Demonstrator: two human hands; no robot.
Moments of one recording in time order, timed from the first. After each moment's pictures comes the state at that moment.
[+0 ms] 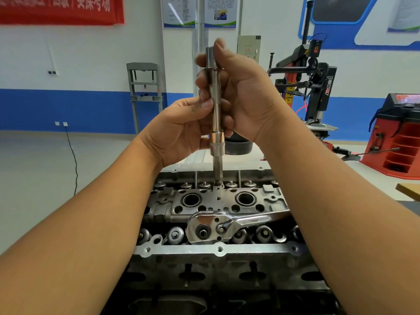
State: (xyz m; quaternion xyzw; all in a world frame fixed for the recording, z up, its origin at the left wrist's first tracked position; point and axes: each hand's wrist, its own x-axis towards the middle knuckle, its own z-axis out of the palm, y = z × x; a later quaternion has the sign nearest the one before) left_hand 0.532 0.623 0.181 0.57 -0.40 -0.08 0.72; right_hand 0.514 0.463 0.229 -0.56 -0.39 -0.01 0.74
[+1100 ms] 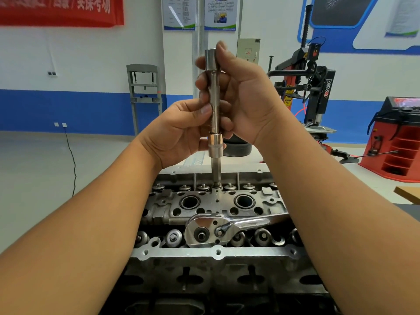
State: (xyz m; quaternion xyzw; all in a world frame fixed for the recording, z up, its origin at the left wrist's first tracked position) left_hand 0.535 0.625 0.179 0.56 -0.41 -0.07 0.72; right_hand 0.510 0.462 0.230 -0.55 -0.36 0.00 0.75
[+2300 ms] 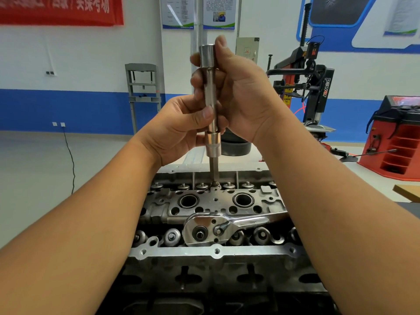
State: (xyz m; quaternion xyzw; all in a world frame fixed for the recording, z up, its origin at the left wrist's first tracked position) left_hand 0.539 0.622 0.179 0.58 -0.41 -0.03 0.70; right_hand 0.509 0.464 0.230 -0.57 -0.37 -0.03 0.73
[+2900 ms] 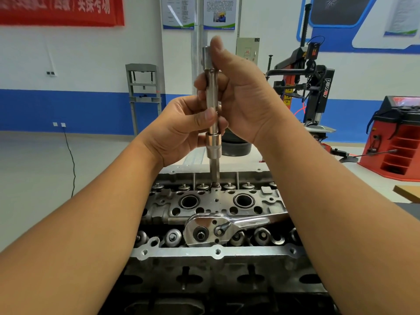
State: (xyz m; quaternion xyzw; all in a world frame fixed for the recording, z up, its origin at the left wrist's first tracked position) left_hand 0.539 0.621 0.179 0.58 -0.40 -0.02 0.70; right_hand 0.509 0.463 0.230 -0.60 -0.36 -0.05 0.71
